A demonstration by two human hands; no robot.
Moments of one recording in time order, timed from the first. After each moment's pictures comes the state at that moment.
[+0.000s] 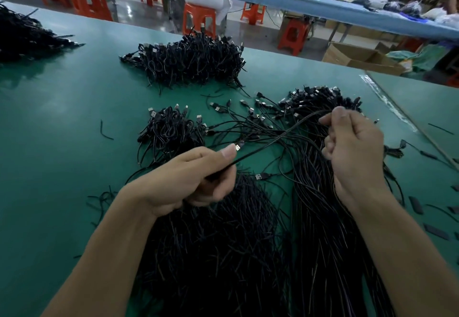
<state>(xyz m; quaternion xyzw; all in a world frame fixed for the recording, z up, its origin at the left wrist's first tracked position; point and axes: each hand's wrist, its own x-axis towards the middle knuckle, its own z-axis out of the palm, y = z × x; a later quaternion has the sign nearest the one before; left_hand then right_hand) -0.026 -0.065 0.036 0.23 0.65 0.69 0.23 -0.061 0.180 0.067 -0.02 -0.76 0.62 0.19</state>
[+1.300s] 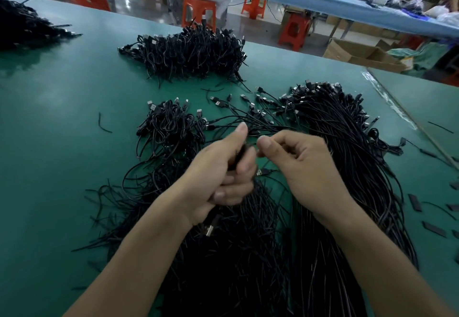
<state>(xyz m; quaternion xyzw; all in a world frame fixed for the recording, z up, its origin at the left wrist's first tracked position) -0.019 -0.022 0.038 0.09 0.53 0.82 0.21 -0.035 0.144 0.053 0.16 -0.83 0.53 0.05</state>
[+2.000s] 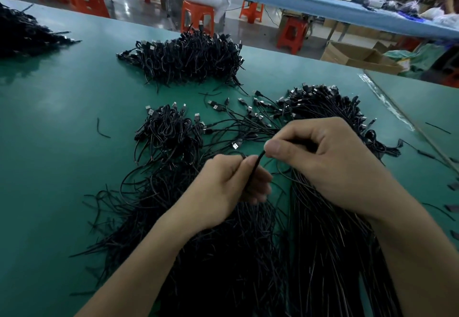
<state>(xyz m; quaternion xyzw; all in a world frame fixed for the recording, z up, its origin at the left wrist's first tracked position) -0.016 -0.010 0.018 0.13 0.71 0.69 0.05 -0.028 0.161 0.104 0.26 -0.87 0.43 0.01</state>
